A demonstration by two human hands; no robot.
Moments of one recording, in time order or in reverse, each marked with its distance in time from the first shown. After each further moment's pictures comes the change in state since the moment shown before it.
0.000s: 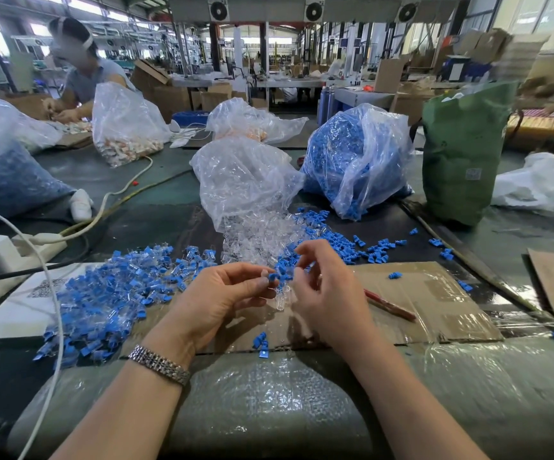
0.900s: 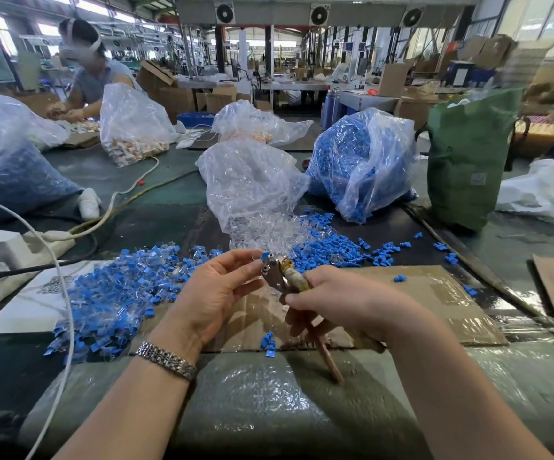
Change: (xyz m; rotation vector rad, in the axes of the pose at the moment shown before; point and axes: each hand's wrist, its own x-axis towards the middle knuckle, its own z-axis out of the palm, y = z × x) left_hand 0.009 -0.001 -0.010 -0.191 0.074 0.102; right_hand 0.024 -0.047 -0.037 0.144 -0.791 0.504
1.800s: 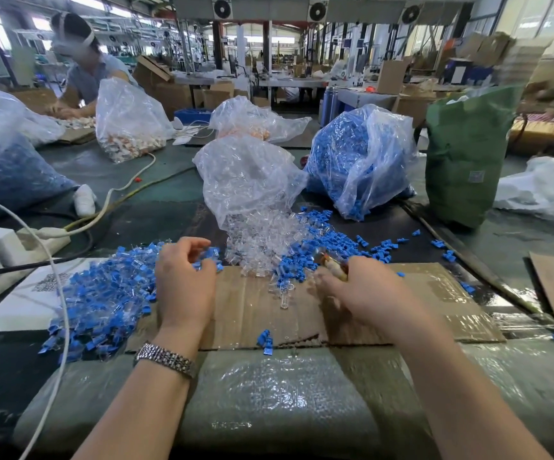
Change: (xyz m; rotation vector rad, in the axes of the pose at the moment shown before) left_hand -0.004 0.002 -0.008 1.015 0.719 0.387; right_hand 0.011 0.038 -0.019 -0.479 0.509 0.201
